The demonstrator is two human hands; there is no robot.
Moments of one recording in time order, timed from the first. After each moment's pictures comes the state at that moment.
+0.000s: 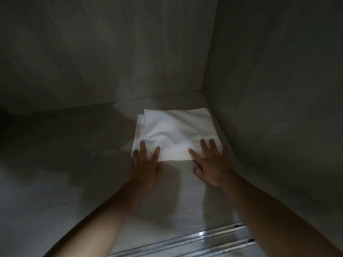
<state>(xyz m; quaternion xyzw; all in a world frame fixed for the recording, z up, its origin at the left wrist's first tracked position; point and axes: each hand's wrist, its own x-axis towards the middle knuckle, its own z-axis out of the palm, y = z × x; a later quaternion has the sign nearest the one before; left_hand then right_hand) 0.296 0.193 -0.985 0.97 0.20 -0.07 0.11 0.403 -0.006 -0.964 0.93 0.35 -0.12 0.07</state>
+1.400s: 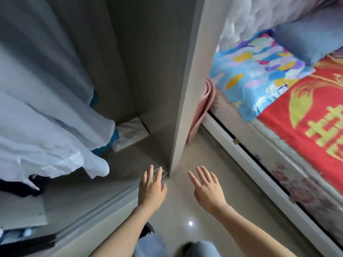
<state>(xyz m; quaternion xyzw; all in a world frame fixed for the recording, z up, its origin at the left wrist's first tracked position) 0.078 -0.060 -0.459 0.97 0.05 -0.17 0.17 0.084 -0.251 -0.431 0.98 0.17 -0.09 0.00</state>
